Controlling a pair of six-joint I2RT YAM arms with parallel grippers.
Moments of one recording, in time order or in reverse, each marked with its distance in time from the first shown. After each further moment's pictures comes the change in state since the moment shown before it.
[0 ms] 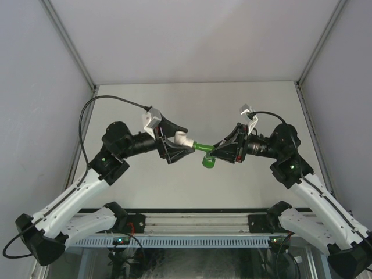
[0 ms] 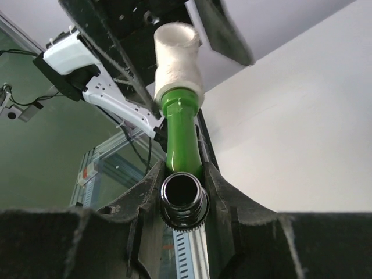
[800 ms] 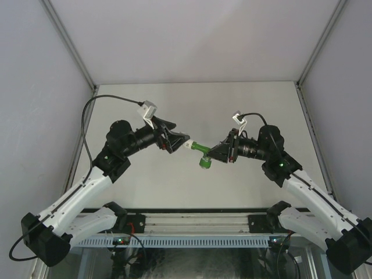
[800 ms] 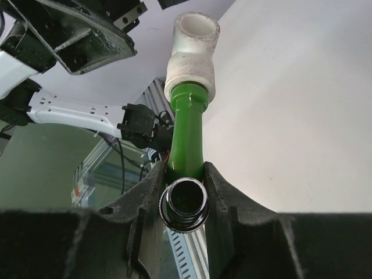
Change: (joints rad) left arm 0.121 0.041 -0.066 0.002 -0.196 -0.158; right arm 0.003 0.068 -0.107 -0.055 0.132 0.025
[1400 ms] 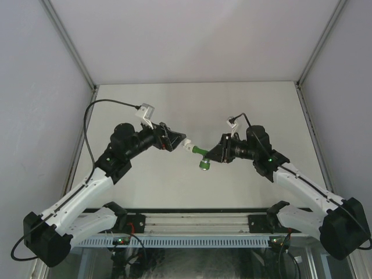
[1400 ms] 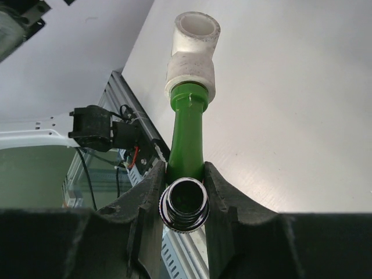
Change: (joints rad) left arm 0.013 -0.004 -0.077 -0.042 -0.166 -0.075; right arm -0.007 0.149 -0.061 -0.011 0.109 0.003
